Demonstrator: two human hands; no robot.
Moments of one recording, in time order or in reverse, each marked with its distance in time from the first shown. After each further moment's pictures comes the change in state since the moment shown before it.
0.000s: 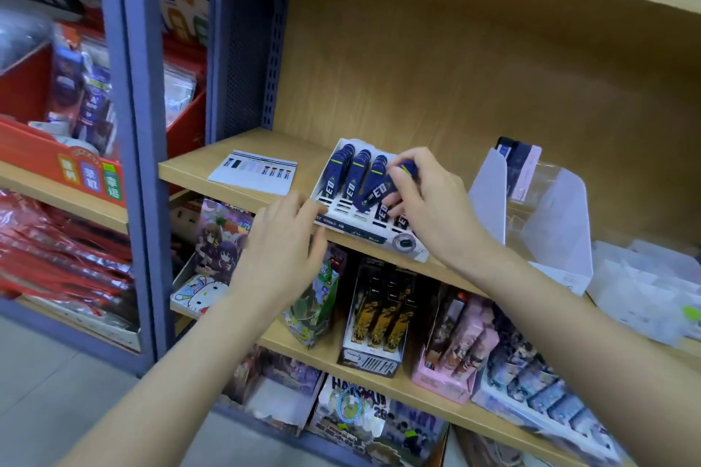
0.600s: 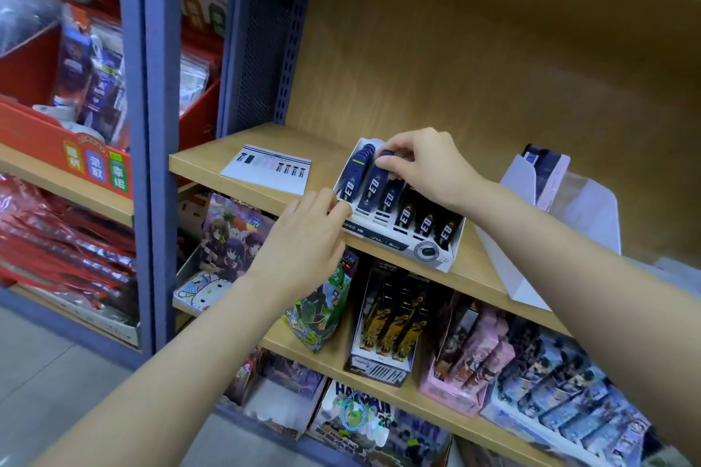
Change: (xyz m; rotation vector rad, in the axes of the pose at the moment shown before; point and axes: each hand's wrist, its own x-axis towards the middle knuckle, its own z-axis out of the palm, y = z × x) left_hand 0.019 -0.019 0.014 0.107 -0.104 0.196; right_hand 0.075 0.007 0.013 -0.384 -0.176 -0.113
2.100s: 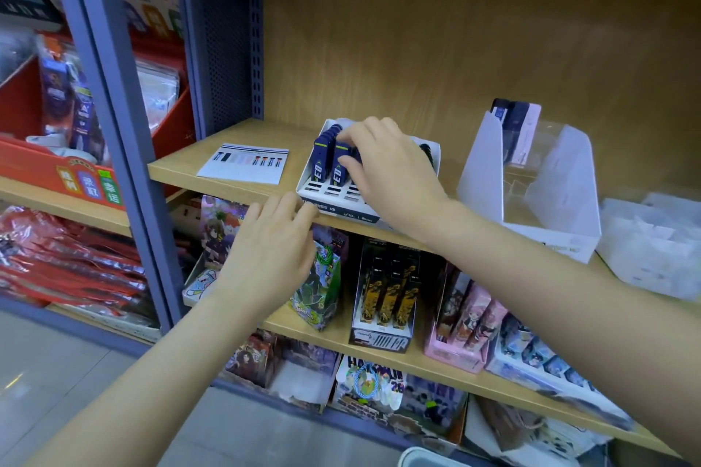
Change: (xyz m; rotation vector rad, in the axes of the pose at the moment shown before) left_hand -0.022 0.015 -0.006 0.226 0.051 0.040; right_hand -0.046 0.005 0.024 -0.346 0.322 -0.322
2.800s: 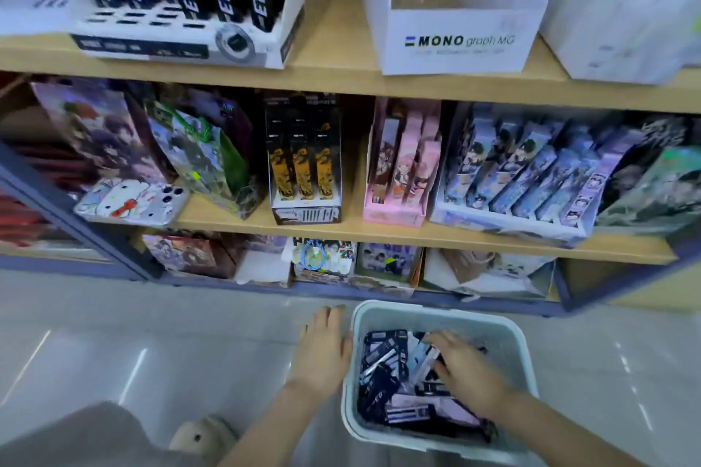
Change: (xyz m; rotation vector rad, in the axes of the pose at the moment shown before) left_hand -0.222 0.190 0.175 -0.403 -0.960 -0.255; right_hand -0.483 0.009 0.070 0.455 -1.081 0.709
